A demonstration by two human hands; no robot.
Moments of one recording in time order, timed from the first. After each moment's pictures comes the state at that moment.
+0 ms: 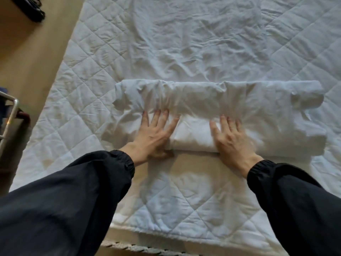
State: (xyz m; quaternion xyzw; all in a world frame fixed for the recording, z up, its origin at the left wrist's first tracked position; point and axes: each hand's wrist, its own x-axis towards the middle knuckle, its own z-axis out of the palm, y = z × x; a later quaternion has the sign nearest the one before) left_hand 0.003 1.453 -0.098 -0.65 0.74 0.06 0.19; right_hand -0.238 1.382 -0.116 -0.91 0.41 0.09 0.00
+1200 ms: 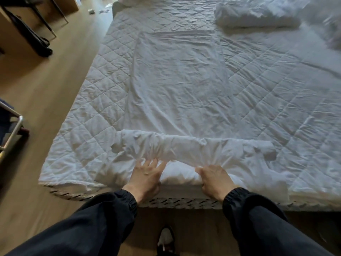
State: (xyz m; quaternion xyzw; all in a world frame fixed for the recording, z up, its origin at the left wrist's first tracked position) left_hand -0.055 1.672 -0.034 -0.67 0.73 0.09 0.11; right_hand -0.272 1.601 -0.017 -0.88 0.43 0.12 0.15
